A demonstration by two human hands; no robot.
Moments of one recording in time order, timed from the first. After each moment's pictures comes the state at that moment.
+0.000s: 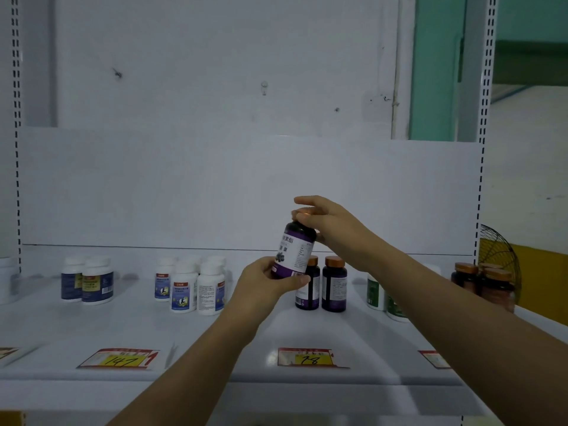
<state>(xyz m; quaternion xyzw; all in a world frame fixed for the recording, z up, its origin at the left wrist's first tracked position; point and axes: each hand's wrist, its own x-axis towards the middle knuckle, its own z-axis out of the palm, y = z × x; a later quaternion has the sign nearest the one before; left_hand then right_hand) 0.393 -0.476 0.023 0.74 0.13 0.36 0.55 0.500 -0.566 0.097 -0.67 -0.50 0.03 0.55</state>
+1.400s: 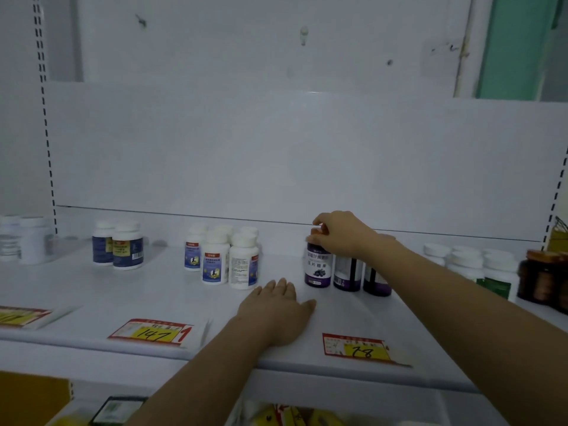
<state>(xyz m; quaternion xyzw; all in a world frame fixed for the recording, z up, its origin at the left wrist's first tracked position) 0.406 -0.408 -0.039 0.97 0.25 0.02 0.05 0.546 -0.477 0.054 -0.84 -0.50 -0.12 0.16</state>
